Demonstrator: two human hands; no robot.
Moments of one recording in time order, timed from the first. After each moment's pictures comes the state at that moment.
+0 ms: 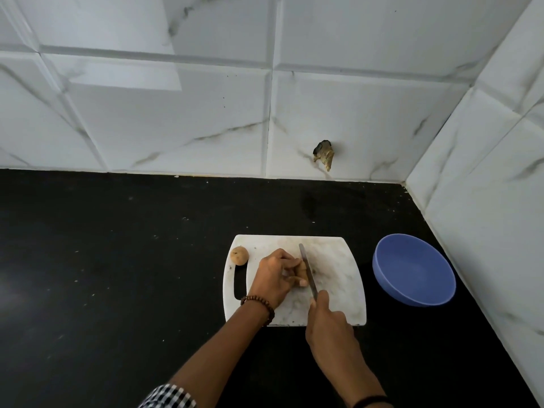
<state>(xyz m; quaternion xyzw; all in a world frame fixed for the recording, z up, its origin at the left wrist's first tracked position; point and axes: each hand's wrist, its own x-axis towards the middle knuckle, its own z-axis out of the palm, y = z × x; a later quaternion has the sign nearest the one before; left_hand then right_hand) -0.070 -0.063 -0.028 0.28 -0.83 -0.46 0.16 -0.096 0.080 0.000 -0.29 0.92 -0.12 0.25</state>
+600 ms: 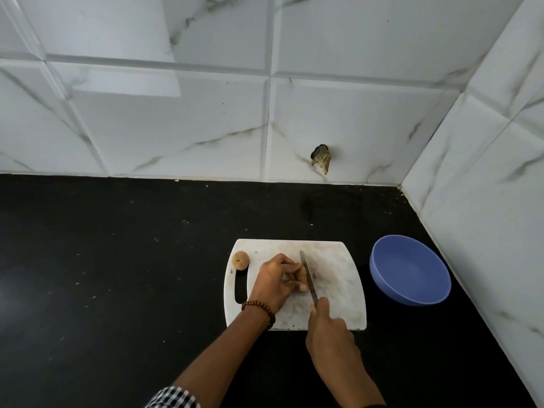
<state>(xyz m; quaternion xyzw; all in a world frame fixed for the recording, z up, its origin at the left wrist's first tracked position) -0.068 -0.056 -0.033 0.27 -0.82 -0.46 0.18 -0.088 0.085 0.000 -0.27 0.92 -0.09 0.25</state>
